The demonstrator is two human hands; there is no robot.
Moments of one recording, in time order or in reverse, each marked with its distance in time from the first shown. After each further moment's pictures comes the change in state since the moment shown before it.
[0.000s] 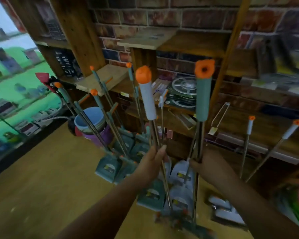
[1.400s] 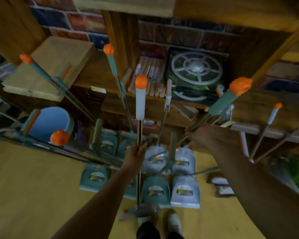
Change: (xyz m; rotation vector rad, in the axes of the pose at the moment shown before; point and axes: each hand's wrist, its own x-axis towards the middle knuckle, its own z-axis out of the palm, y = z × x) left_hand 0.315 -0.167 -0.158 -0.061 -0.138 -0.246; right_hand 0.367 -0.021 0.097 0.230 0.091 0.494
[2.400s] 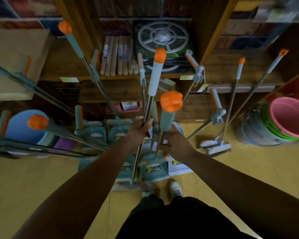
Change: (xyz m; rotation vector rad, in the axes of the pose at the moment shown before) left_hand -0.007 0.008 0.038 0.022 -0.293 0.021; right_hand -0.140 0.037 0.084 0.016 -0.133 -0.274
